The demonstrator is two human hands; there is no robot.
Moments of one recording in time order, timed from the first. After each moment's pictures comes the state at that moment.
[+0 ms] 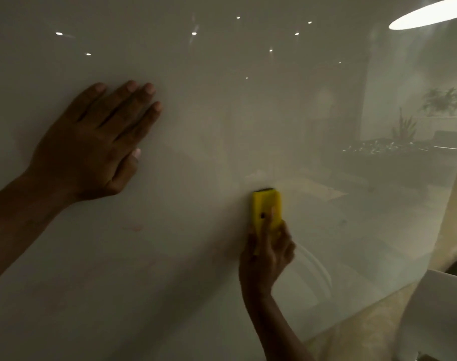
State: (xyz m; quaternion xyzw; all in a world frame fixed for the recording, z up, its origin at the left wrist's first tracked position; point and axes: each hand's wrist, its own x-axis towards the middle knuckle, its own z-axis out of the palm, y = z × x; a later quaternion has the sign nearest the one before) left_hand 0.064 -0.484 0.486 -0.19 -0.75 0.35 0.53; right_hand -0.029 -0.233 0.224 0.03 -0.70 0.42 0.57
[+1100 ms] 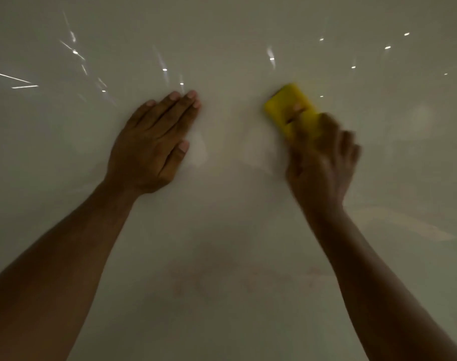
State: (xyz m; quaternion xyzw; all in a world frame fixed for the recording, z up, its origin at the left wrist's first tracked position) left_hand 0.151 -0.569 0.513 -0.05 -0.77 0.32 0.55; right_hand -0.006 -0.304 0.450 0.24 -0.63 0.27 0.68
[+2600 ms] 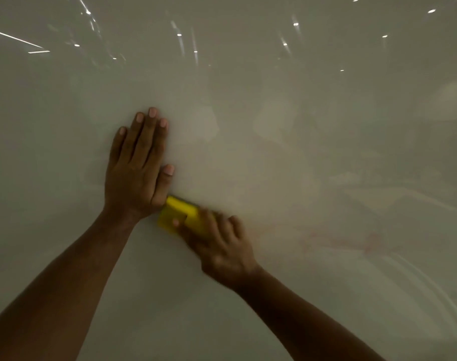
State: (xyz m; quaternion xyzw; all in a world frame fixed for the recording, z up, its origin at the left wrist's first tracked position) left_hand 0.231 -0.690 0.389 0.06 -0.74 0.30 0.60; right_hand 0.135 -0.500 0.260 0.50 -0.57 0.20 0.62
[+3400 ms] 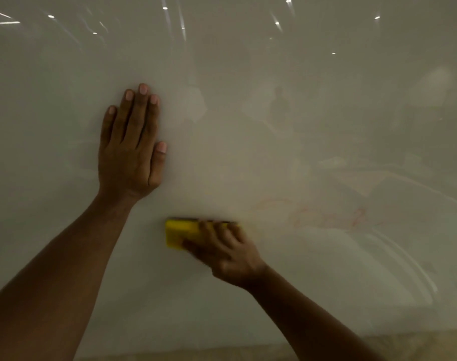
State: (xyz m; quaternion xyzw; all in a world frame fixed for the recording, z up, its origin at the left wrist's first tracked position) left_hand 0.230 -0.683 0.376 0.07 -0.73 0.28 0.62; right_hand 0.127 -0.470 0.206 0.55 -0.57 0.14 0.59
